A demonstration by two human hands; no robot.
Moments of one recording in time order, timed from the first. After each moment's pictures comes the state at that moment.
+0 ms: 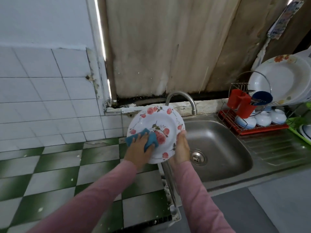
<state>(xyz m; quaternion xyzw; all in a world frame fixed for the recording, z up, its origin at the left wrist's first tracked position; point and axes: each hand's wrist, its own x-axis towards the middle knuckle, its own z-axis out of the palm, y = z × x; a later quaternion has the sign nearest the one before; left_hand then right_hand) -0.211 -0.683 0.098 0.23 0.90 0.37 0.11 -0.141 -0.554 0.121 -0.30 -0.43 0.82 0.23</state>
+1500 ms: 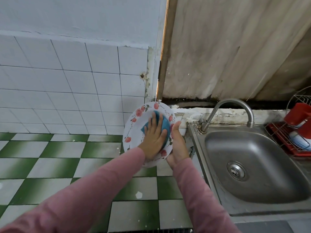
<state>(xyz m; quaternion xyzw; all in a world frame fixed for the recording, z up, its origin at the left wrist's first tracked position) -0.288 -0.793 0.121 0.30 0.88 0.38 0.05 -0.237 -0.704 0.137 -0.15 -0.42 0.89 0.05</state>
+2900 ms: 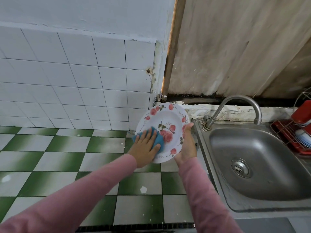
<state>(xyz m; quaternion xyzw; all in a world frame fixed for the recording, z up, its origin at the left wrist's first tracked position) -0.289 -0.853 0.079 0.31 0.93 0.11 0.15 -0.236 -0.702 0.120 -0.20 -0.41 0.88 0.10</state>
